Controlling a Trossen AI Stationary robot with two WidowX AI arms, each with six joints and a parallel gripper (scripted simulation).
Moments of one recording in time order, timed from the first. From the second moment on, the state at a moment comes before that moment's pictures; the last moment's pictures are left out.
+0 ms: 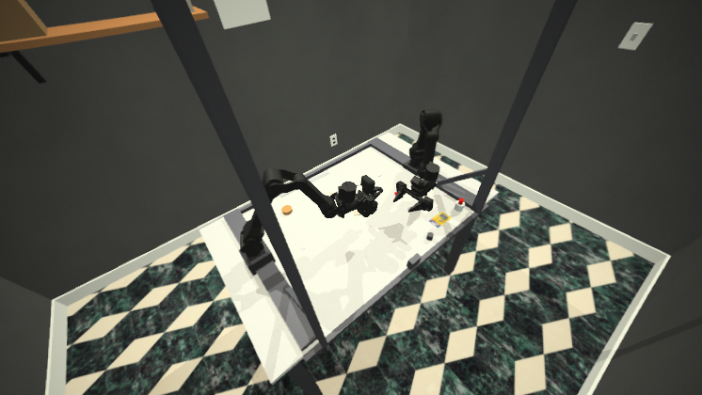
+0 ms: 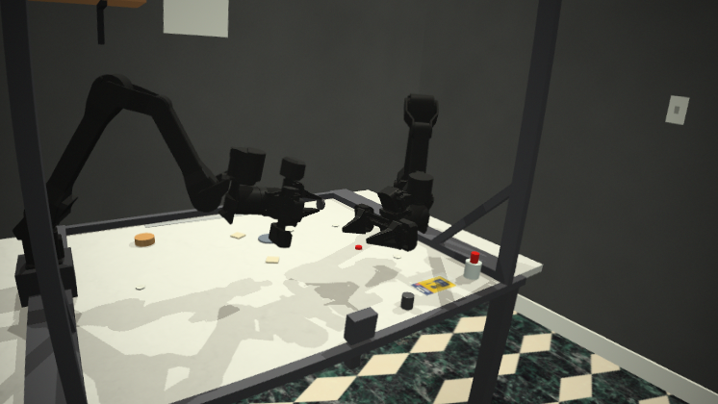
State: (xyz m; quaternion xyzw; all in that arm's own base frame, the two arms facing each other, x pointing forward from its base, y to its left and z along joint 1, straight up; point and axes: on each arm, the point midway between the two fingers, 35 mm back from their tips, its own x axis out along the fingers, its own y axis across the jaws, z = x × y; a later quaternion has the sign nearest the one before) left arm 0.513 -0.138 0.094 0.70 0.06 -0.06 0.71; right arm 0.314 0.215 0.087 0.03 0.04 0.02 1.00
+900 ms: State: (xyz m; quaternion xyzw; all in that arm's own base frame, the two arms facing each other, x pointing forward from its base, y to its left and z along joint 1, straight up) left arm 0.513 -0.138 0.094 0.70 0.06 -0.06 0.71; right arm 0.356 0.223 0.099 -0.01 0.18 0.05 0.98
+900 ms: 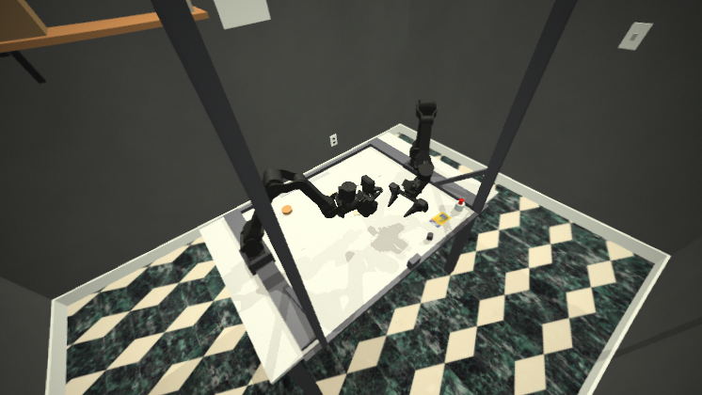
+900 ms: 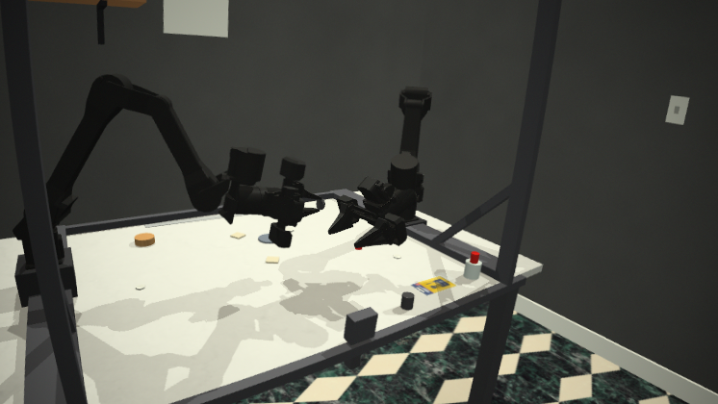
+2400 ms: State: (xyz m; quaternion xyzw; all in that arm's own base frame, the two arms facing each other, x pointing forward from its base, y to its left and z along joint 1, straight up) left arm 0.513 -0.138 0.094 0.70 0.06 -0.06 0.71; right arm 0.295 0.128 0.163 0.02 0.49 0.00 0.87
